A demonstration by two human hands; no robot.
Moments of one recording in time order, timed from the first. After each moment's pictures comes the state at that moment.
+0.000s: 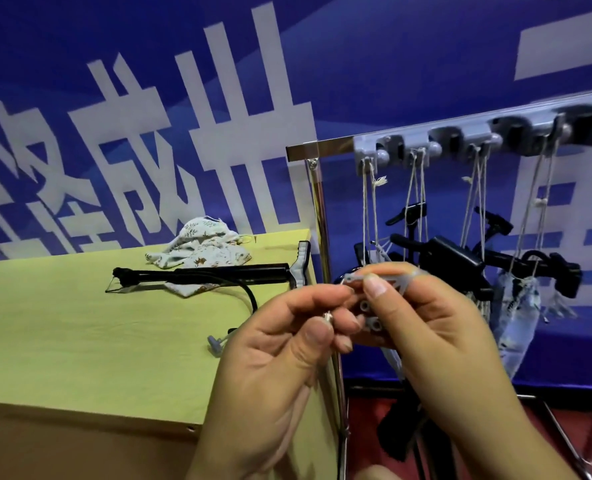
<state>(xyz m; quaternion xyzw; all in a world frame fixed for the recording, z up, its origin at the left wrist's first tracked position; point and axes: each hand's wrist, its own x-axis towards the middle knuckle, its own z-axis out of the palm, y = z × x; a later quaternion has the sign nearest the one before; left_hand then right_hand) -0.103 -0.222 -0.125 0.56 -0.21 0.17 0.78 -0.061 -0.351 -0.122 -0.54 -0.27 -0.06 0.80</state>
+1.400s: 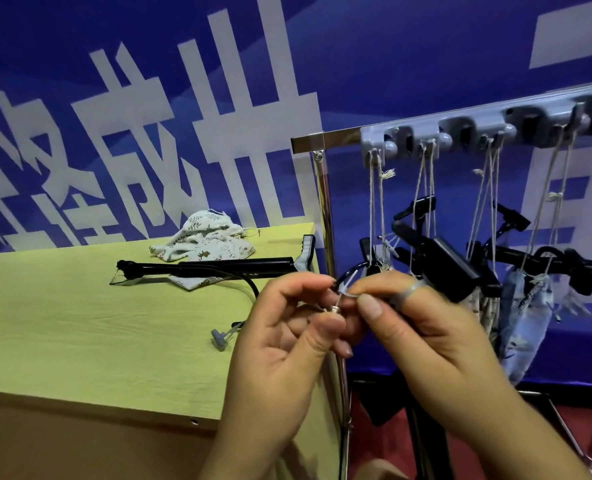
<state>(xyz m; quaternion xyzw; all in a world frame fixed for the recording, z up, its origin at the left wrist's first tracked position) -0.094 -0.222 -0.133 0.65 -0.18 0.29 0.68 -0.050 -0.352 -0.134 -0.58 -0.46 -0.16 0.65</state>
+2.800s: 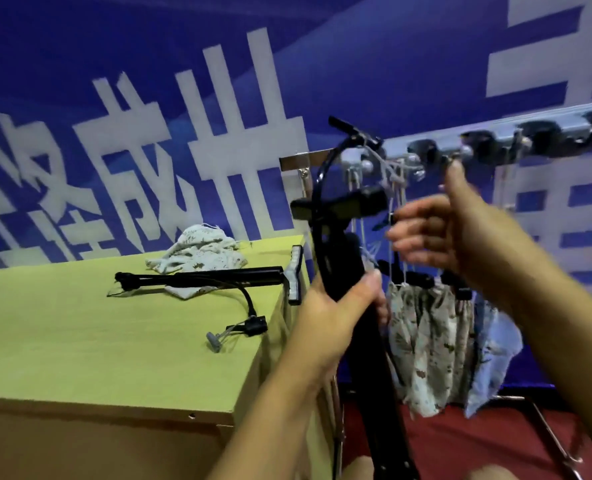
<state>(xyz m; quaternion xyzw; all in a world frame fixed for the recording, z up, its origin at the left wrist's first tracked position) -0.044 -0.263 -0.140 0.65 -0.10 0.14 0.74 0.008 -0.418 -0.078 -0.64 -0.23 0.07 0.73</state>
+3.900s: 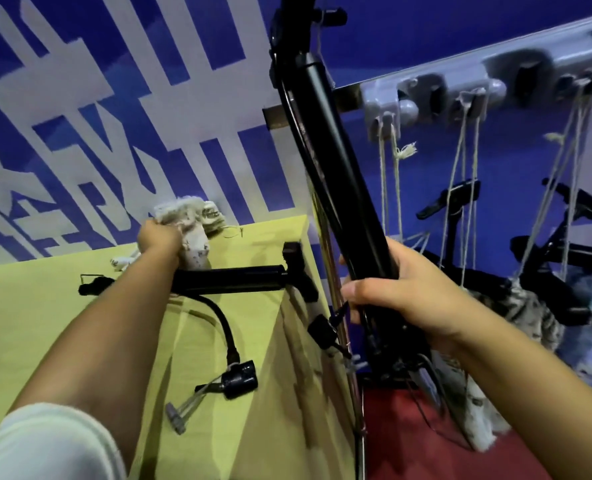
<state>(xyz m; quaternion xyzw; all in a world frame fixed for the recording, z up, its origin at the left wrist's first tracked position) 0.201 0.050 -0.131 0.76 0.39 0.33 0.39 0.119 -0.317 -0.157 -0.60 -0.27 0.15 0.74</state>
